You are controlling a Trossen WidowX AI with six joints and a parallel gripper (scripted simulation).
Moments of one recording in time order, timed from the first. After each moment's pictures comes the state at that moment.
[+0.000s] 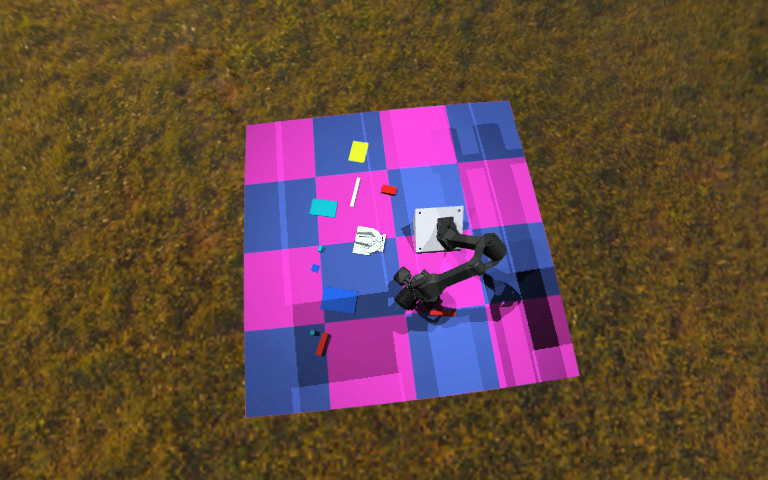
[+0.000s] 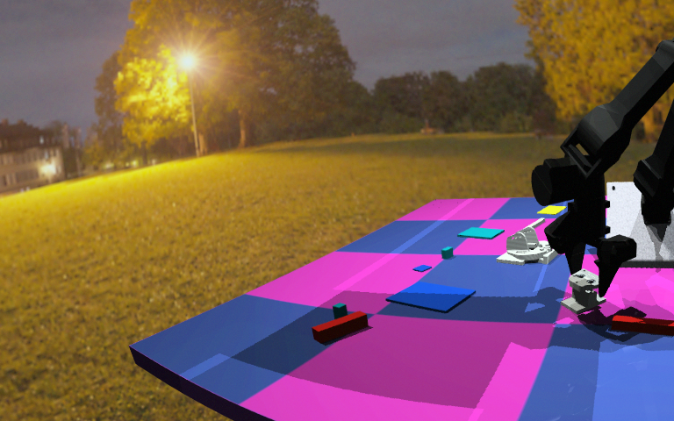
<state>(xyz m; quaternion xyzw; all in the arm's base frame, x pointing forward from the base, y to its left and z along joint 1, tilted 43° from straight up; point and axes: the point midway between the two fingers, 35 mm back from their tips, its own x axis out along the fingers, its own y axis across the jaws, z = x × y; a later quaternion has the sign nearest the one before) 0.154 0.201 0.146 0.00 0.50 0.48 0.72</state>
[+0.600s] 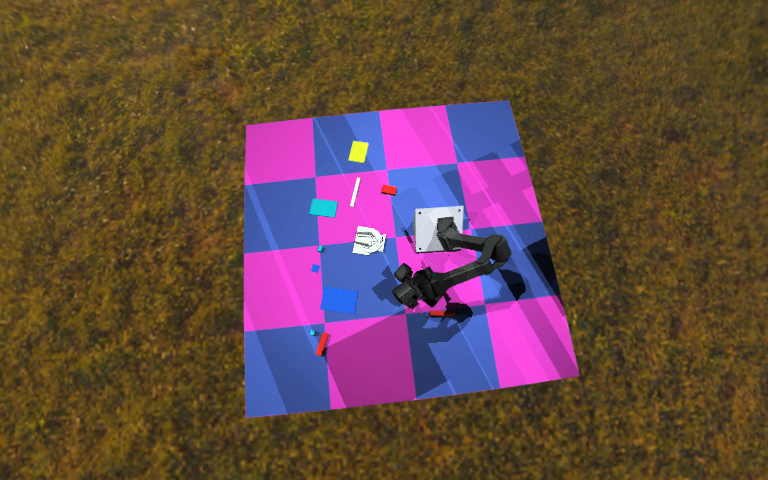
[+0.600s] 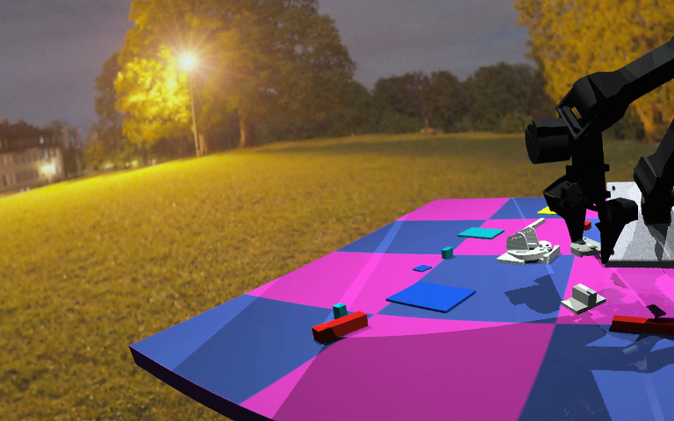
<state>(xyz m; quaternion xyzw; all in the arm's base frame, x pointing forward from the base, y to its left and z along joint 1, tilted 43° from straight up) 0.151 0.162 0.186 0.00 0.50 0.48 0.72</state>
